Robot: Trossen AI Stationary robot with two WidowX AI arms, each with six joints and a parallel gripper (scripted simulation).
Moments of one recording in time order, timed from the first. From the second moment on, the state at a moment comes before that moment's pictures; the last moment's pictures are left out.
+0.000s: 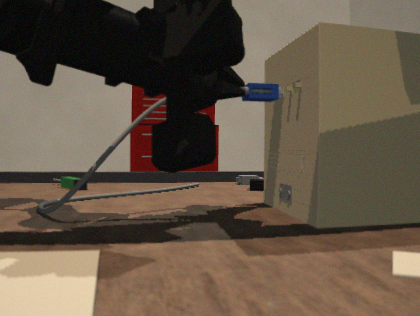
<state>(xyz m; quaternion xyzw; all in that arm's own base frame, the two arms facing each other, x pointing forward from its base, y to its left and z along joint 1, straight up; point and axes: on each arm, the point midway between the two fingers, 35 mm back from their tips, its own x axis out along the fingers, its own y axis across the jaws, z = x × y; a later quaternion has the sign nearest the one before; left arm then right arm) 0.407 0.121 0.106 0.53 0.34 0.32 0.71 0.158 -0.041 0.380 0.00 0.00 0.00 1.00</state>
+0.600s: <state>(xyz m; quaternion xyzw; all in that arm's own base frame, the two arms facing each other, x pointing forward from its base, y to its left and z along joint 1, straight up) 0.407 0.122 0.109 0.47 0.35 0.32 0.75 0.158 -0.041 0.380 0.00 0.00 0.00 1.00</state>
